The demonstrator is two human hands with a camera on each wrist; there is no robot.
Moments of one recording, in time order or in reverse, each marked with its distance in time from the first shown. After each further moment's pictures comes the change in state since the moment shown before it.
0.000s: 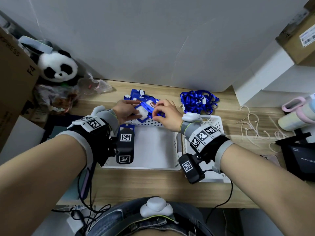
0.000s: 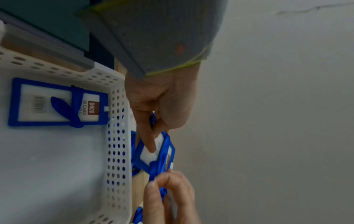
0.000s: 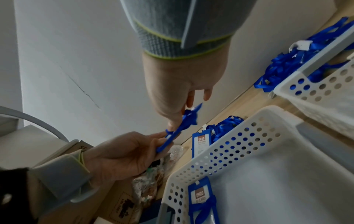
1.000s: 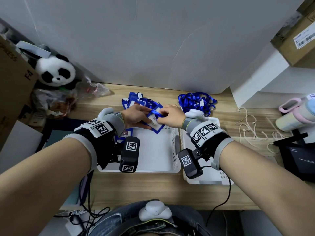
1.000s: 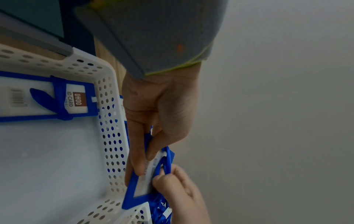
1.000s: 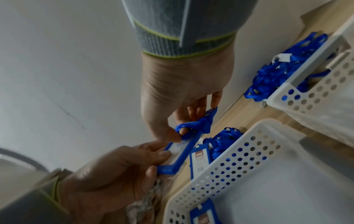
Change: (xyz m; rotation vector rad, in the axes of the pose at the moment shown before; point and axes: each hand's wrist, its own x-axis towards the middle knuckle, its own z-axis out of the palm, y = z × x) left_hand -0.008 0.003 0.024 0.209 -0.283 -0.024; right_hand 0.007 0.002 -0.022 -0.166 -0.149 0.217
